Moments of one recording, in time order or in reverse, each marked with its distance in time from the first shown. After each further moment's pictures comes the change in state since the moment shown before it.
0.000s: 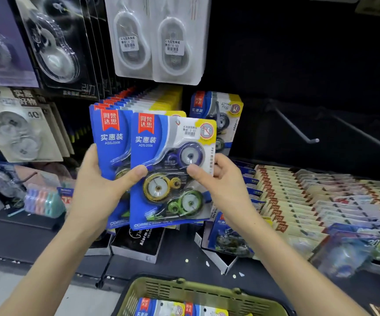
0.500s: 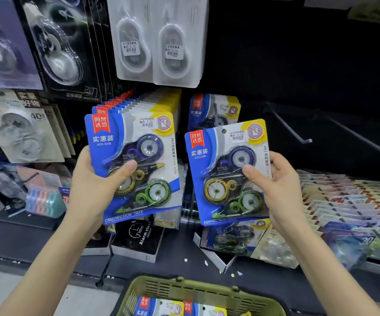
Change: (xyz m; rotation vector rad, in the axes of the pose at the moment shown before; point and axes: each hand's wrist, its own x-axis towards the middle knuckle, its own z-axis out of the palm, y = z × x) left_hand 0.004 -0.003 -0.013 0.083 0.096 -0.029; right_hand -0.020 -0.005 -0.069 0.016 0.255 -0.119
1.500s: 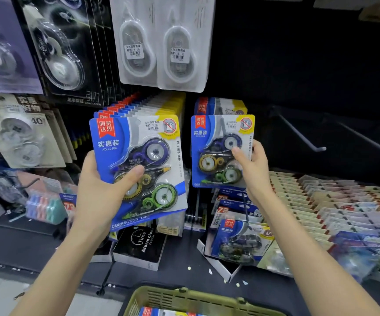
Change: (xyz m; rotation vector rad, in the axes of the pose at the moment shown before) left_hand 0.008 -0.006 0.007 -0.012 0.003 0.029; right_hand 0.093 0.071 0.028 -0.027 0.051 0.038
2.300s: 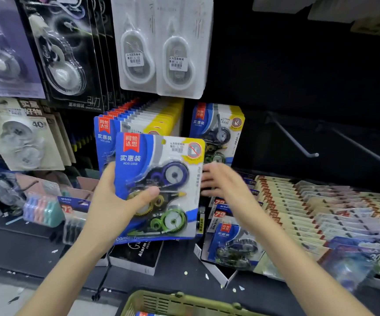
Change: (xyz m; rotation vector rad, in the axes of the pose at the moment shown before) left_hand -0.018 0.002 0.007 0.039 -0.176 -0.023; right_hand -0.065 -0.049 0.024 -0.103 -0.398 0.184
